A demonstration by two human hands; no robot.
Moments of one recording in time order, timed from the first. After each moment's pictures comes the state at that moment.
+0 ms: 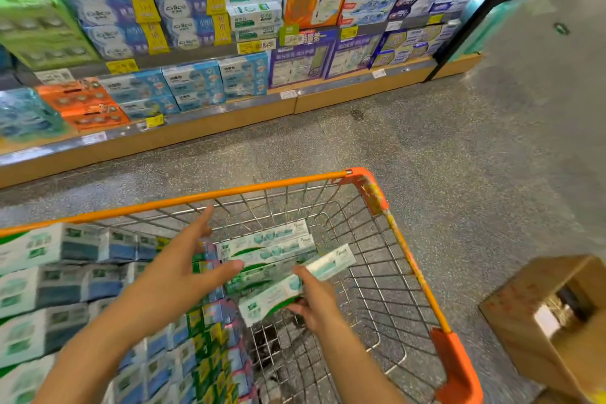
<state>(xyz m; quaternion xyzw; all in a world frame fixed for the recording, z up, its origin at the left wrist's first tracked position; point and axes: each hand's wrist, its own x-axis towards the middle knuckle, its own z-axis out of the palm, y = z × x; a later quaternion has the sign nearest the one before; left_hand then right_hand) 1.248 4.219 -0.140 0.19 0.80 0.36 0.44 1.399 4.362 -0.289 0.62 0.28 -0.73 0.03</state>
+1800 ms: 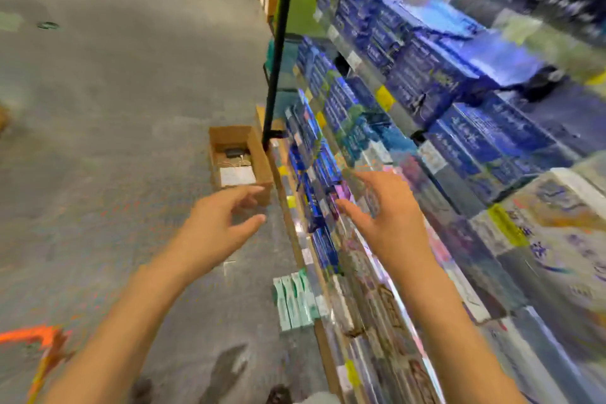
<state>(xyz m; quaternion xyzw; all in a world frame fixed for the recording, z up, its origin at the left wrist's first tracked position) 1.793 4.342 0.058 0.82 0.37 0.22 0.39 2.002 4.226 0.080 0.72 0.60 0.12 -0.33</state>
